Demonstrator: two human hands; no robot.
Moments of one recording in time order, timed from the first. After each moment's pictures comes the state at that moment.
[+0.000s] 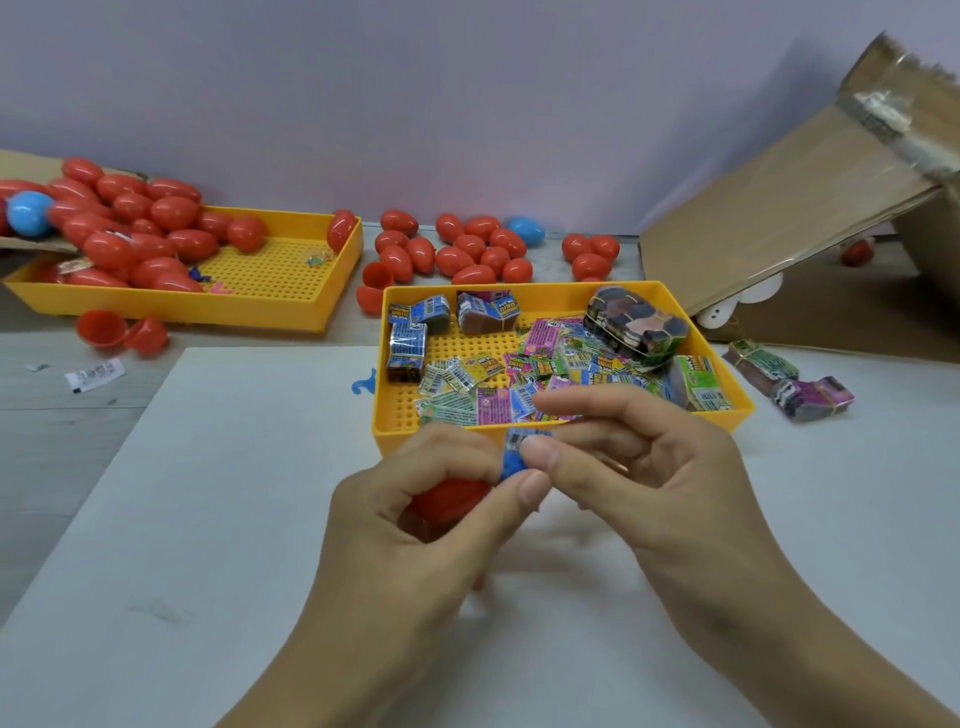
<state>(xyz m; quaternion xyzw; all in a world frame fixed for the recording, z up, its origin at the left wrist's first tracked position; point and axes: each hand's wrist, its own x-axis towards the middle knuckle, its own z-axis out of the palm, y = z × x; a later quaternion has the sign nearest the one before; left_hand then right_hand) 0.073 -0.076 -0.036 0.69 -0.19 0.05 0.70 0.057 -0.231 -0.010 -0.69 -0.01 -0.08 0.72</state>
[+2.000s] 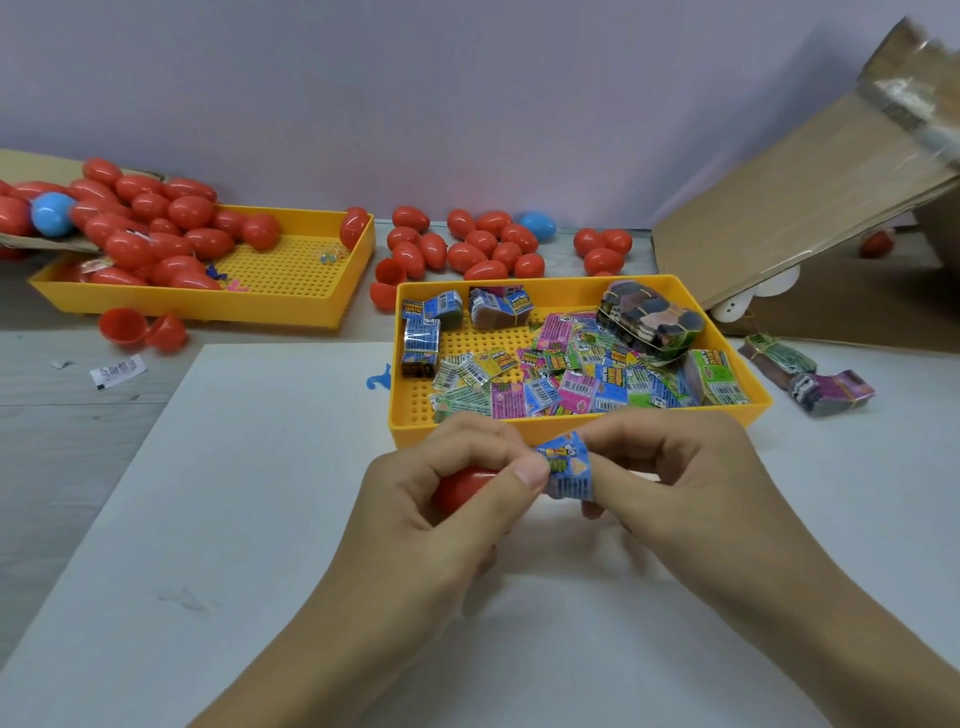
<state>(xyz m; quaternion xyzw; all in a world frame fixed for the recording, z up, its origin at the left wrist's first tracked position) 0.075 -0.070 -0.027 0.65 -0.17 -0.09 0.74 0.059 -0.243 -0.014 -0.81 -0.01 -0.06 0.58</state>
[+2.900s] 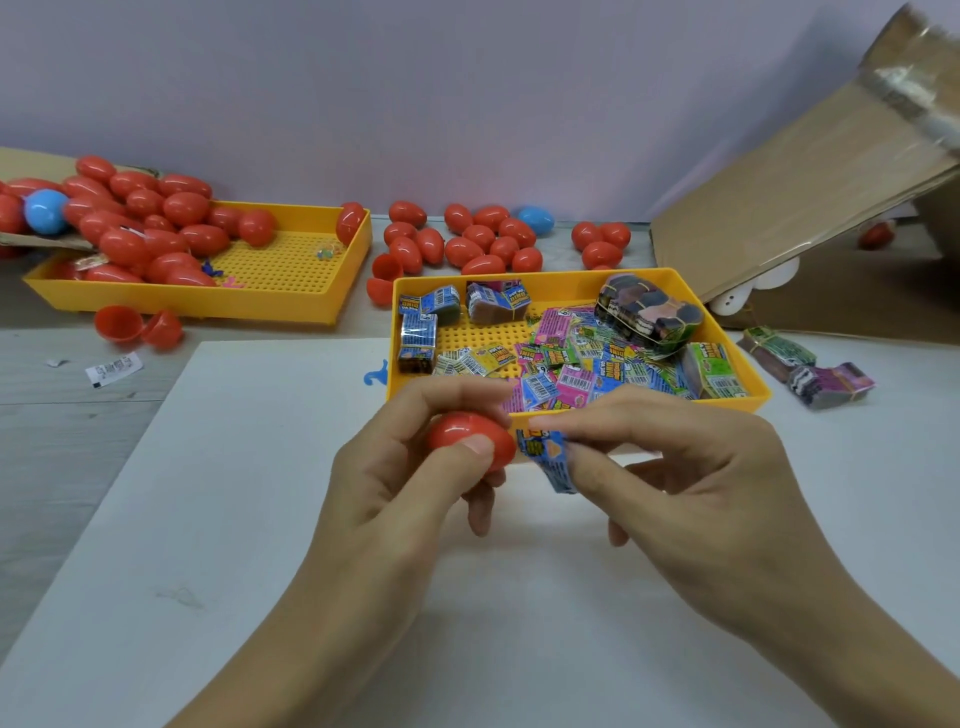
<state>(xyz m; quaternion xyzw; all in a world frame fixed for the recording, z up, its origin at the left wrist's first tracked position) 0.079 -0.064 -0.029 0.62 -0.17 -0.03 0.77 0.054 -0.239 -0.009 -0.80 -0.10 -0.15 0.57</state>
